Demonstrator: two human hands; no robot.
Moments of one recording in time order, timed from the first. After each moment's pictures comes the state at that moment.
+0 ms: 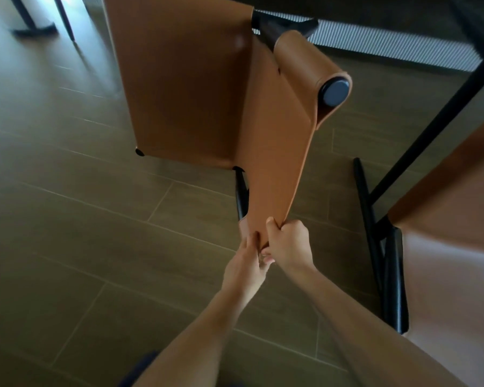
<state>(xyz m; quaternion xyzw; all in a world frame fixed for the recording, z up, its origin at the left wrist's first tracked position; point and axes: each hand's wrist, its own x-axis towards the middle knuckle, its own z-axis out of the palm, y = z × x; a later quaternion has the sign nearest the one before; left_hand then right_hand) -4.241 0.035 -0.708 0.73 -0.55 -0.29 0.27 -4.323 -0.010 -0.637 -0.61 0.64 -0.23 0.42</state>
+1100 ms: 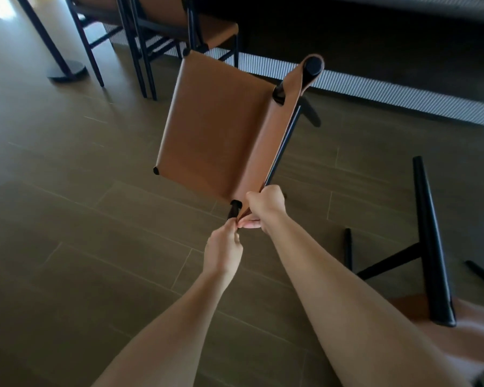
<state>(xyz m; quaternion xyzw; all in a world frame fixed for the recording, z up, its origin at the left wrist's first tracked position) -4.130 -0.148 -0.341 0.82 -0.46 -0.21 0.27 -4.191 -0.242 -0.272 -0.50 0.63 -0.17 0.56</state>
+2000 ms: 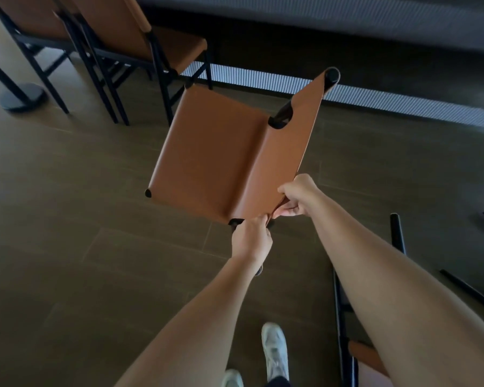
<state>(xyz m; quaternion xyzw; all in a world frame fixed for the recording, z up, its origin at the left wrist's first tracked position) -4.110 -0.393 -0.188 0.77 -0.57 -0.23 0.17 -4.194 -0.510 -0.148 -0.45 0.70 -0.09 0.55</state>
